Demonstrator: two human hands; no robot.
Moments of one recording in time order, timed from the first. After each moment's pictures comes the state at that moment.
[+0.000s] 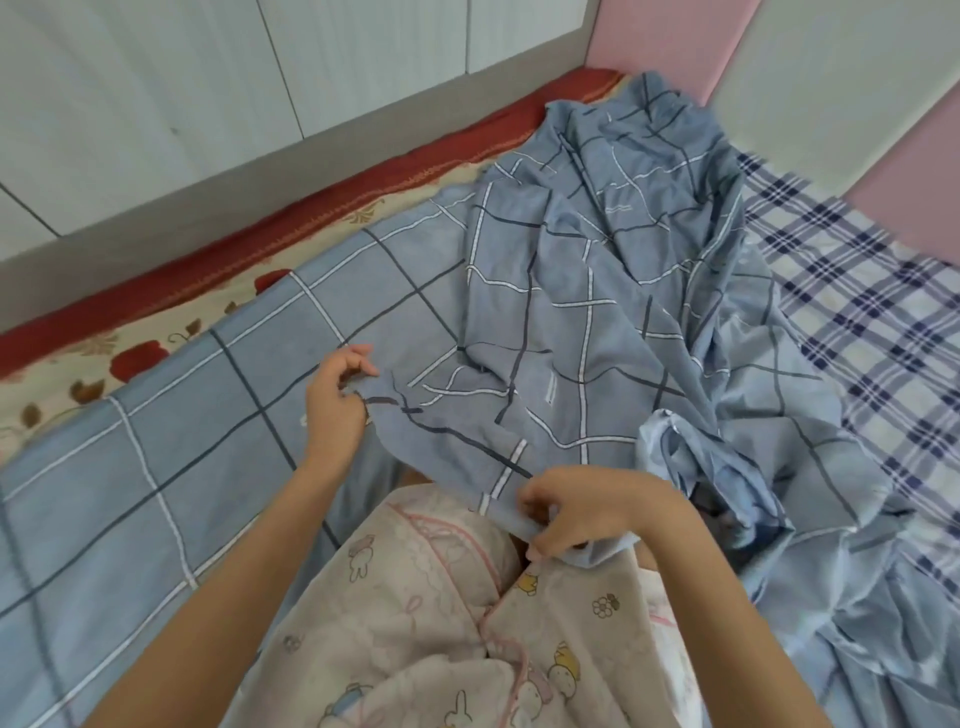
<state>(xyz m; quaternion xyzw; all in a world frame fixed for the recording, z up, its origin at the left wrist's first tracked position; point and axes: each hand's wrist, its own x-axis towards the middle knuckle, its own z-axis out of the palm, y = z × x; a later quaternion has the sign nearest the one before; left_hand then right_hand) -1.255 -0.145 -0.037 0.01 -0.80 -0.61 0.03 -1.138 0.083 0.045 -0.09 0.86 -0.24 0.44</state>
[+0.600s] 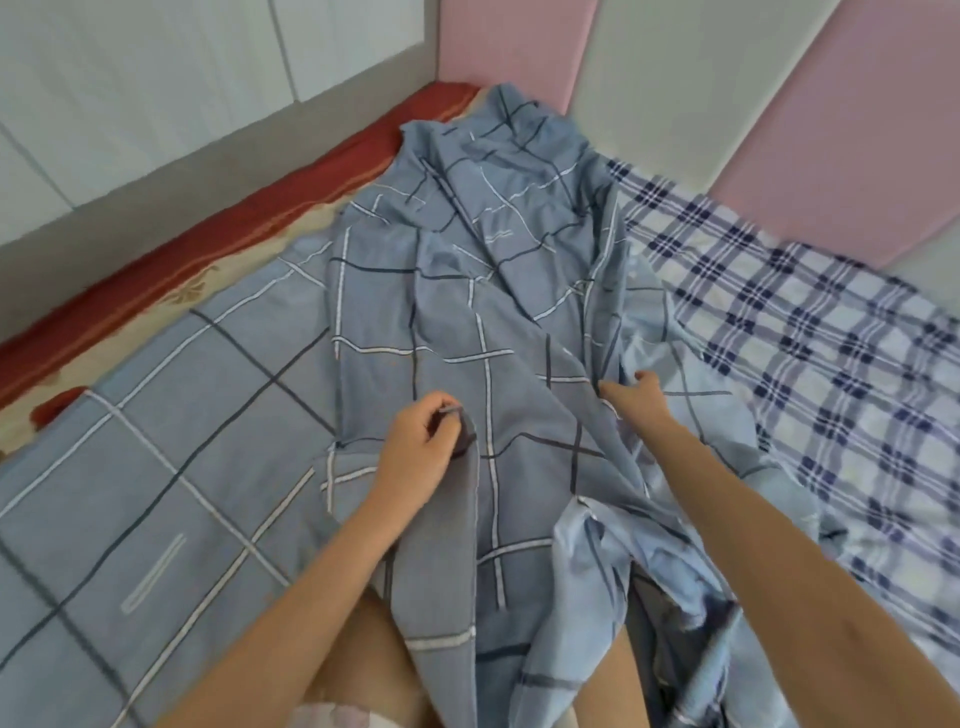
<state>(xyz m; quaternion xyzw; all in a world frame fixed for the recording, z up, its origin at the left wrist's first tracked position) -1.310 0.057 -0.054 -0.22 -0.80 -0.53 -0.14 -1.244 0.338 -0.087 0.54 0.73 -0.42 0.00</state>
